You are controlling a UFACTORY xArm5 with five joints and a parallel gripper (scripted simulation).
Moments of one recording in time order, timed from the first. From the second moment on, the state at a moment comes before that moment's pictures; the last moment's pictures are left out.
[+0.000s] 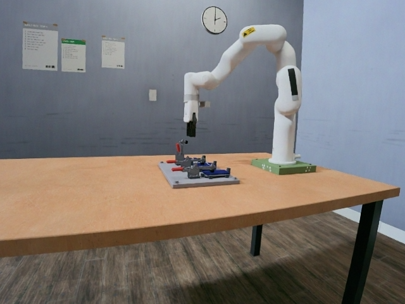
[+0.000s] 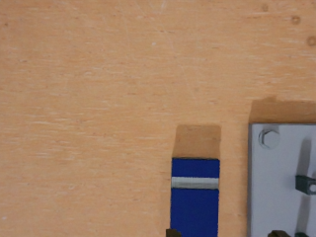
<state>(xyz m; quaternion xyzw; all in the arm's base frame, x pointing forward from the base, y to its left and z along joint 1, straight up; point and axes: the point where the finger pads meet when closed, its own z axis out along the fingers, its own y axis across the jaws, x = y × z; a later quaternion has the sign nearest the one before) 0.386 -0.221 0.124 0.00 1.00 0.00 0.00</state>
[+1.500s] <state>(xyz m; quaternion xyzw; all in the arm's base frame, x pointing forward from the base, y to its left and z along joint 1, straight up) 0.382 -0.021 0.185 -0.01 1.00 0.00 0.00</state>
